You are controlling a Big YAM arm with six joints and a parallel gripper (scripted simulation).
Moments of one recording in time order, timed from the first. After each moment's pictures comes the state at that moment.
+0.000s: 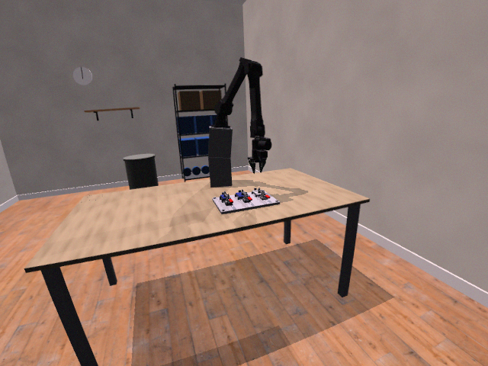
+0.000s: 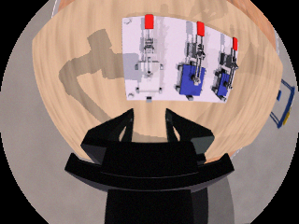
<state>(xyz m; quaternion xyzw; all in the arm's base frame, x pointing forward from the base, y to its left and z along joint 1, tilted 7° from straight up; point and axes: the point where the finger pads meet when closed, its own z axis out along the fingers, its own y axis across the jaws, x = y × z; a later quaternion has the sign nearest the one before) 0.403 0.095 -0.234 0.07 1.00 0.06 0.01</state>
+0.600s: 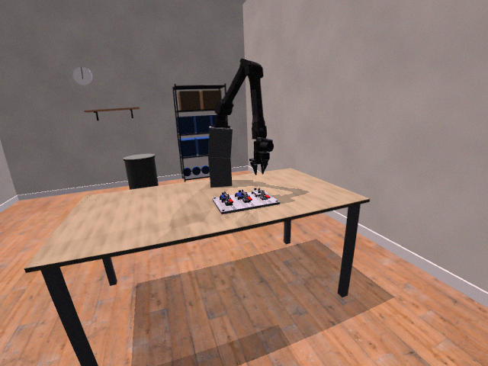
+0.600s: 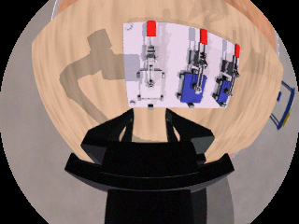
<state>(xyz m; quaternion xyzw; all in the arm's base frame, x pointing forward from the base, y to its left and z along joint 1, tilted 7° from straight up) 0.422 0.097 -0.240 0.07 1.00 0.06 0.01</state>
